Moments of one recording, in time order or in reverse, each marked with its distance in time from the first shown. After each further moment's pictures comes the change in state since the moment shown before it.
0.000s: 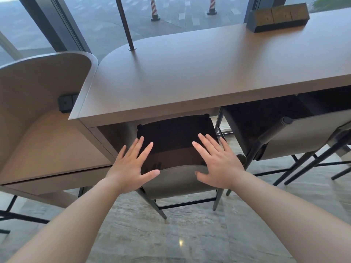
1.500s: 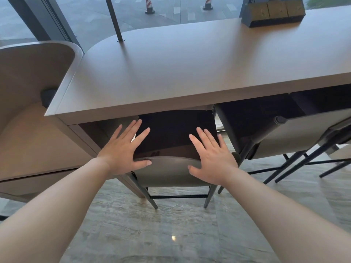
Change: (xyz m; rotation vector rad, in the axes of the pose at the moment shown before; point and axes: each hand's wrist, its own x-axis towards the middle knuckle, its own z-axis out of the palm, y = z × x) left_hand 0.057 -0.009 -0.007 0.194 0.124 0.168; right_hand 0.010 0.019 0.009 0.095 -0.035 0.091
